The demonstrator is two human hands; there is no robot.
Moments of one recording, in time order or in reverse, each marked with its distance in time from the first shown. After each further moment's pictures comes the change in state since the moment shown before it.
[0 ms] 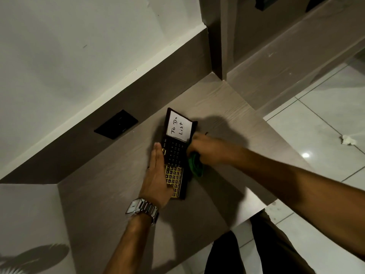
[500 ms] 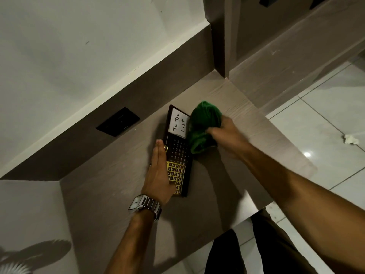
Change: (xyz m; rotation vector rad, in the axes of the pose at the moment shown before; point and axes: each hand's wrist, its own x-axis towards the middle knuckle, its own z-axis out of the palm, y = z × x) left_hand 0.000 -0.002 0.000 0.006 -0.010 0.006; right_hand -0.004 0.017 0.002 1.252 0.594 0.450
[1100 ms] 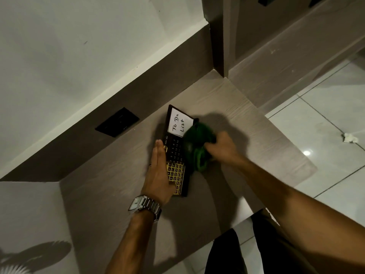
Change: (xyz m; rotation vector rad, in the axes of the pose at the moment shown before) left_hand 0.000 0.002 -0.001 -0.001 -0.004 -0.007; right_hand -0.004 0.038 0.007 -0.464 0.046 -0.006
